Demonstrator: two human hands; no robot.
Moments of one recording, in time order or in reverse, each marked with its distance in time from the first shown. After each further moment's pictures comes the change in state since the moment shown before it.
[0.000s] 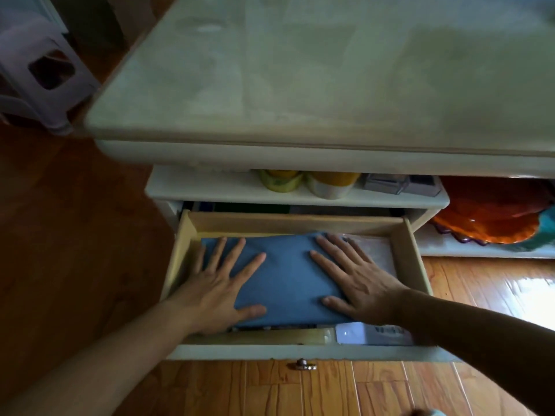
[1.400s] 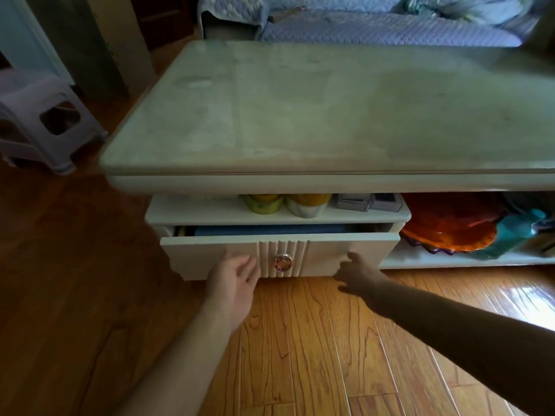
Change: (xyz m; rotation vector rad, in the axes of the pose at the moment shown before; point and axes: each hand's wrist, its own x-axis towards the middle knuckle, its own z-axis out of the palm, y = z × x) left_hand -0.004 0.081 -0.060 -2.492 0.456 -0.375; right_hand -0.011 -0.017 -0.054 1.427 0.152 1.001
